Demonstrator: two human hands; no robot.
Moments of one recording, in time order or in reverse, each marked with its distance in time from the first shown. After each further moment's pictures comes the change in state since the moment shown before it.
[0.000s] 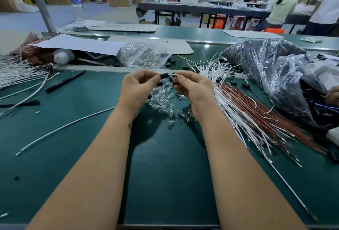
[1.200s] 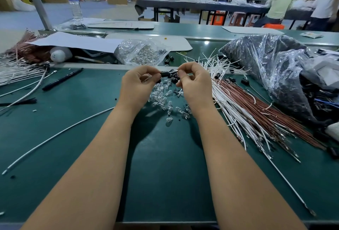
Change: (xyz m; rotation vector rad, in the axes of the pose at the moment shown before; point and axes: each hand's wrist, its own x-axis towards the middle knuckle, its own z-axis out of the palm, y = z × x) left_hand 0.001 -0.009 0.002 0.191 -0.027 0.163; right_hand -0.002 0.000 0.005 -0.357 0.094 -0.290
